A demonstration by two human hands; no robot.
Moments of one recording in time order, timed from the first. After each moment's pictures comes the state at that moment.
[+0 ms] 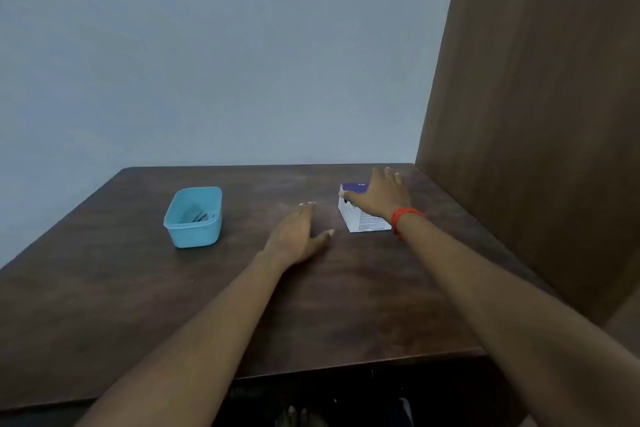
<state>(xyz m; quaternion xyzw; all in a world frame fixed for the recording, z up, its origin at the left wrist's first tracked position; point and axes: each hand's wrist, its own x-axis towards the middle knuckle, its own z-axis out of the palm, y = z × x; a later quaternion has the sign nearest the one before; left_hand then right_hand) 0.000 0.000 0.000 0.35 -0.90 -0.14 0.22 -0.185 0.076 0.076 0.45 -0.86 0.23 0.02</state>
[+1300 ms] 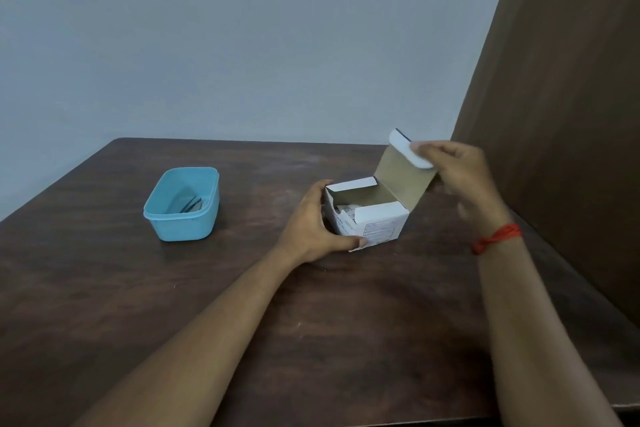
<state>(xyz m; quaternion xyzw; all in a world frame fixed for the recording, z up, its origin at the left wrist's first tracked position) -0.016 -0.022 -0.012 0.30 -0.80 -0.40 0.33 -0.222 0.088 0.092 0.37 -0.65 0.64 -0.20</state>
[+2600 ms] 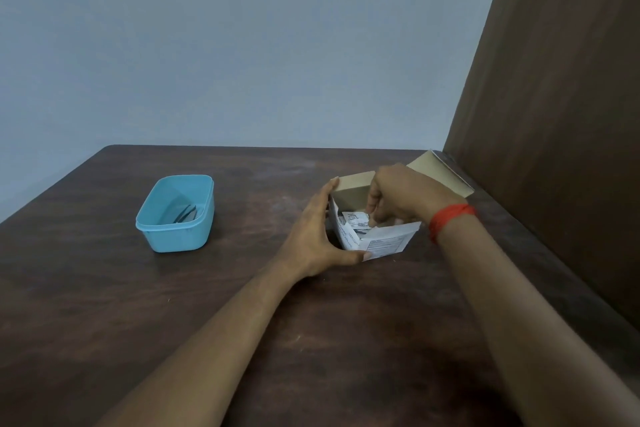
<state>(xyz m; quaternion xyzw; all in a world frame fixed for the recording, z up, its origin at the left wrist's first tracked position) -0.018 -0.017 -0.016 0.25 -0.82 -0.39 0.33 -0.183 0.050 0.099 0.62 -0.78 0.03 -0.07</state>
